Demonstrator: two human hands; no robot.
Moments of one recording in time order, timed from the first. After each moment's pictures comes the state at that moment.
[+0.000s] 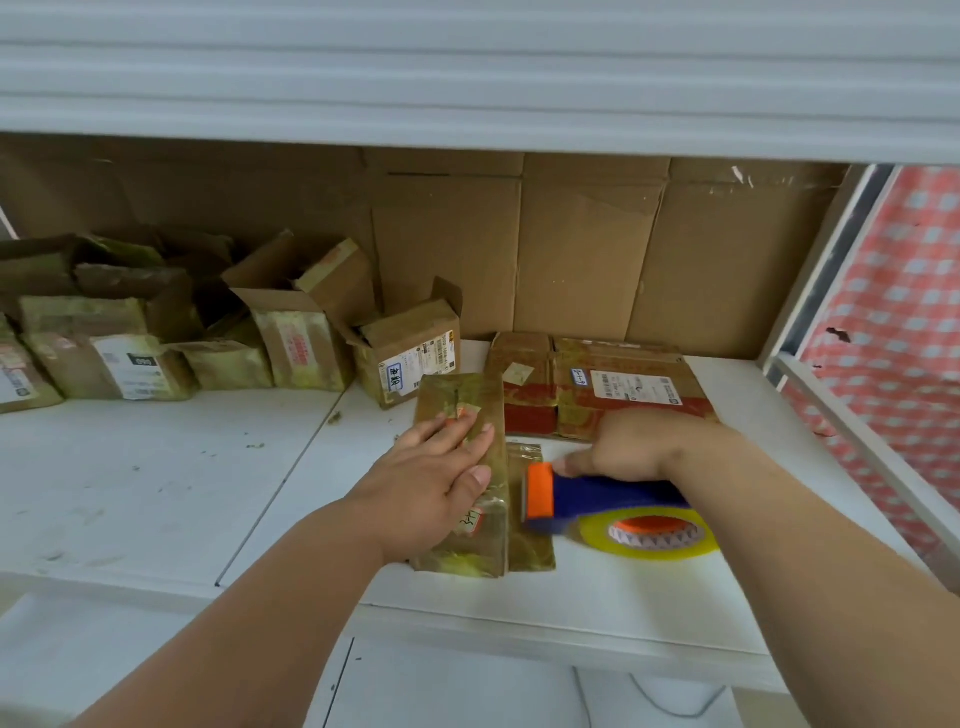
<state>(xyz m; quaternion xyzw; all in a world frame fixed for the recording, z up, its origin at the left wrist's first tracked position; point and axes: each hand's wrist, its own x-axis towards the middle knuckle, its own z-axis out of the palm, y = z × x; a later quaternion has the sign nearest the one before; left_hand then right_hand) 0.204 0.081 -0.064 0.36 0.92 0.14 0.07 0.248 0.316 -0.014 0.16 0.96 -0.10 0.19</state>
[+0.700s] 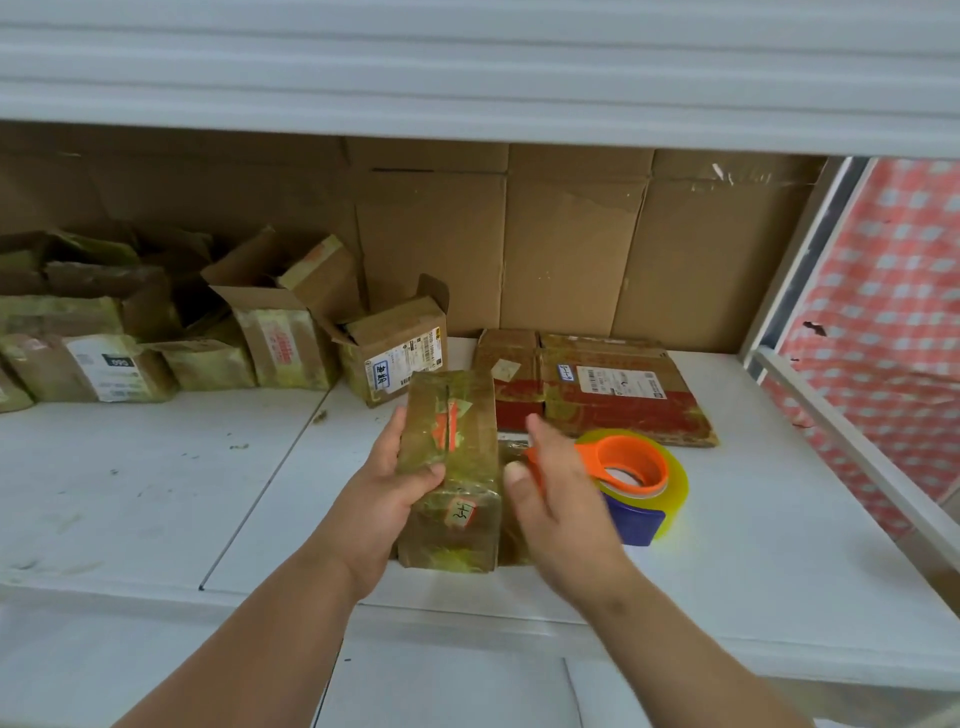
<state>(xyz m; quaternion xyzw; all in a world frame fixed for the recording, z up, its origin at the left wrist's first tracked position) 0.211 0.074 -0.094 0.12 0.65 0.72 0.19 0.295 0.243 -0.098 0.05 0.88 -0.42 -0.22</state>
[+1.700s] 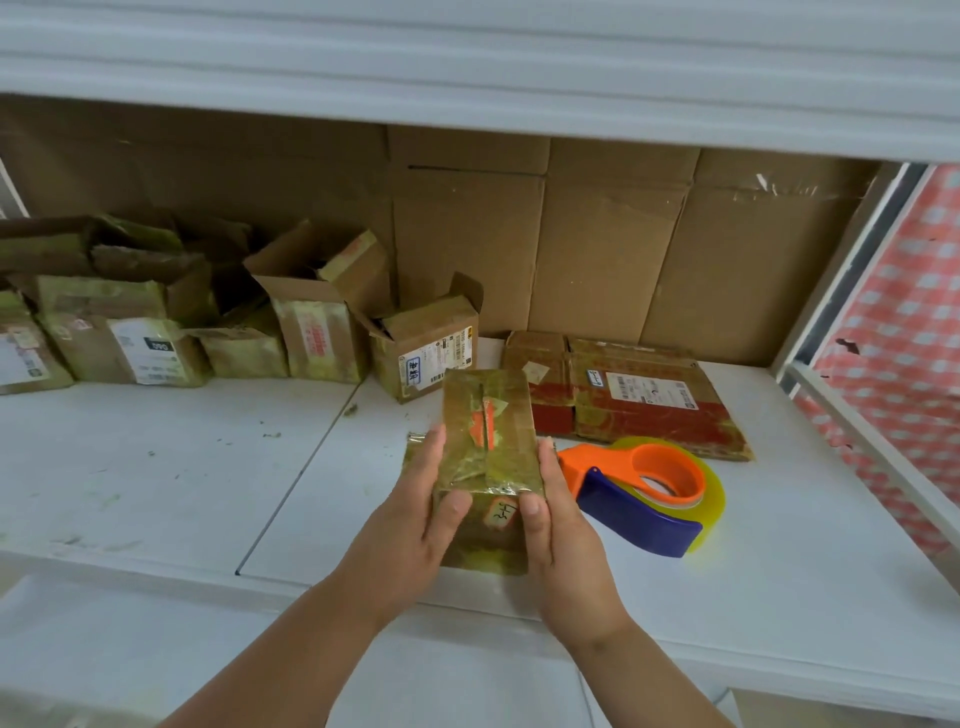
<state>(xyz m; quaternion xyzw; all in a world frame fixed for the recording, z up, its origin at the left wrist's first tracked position) 0.225 0.045 -0.116 0.28 0.83 0.49 0.04 0.290 0.209 -0.136 0.06 0.83 -0.52 -0.18</state>
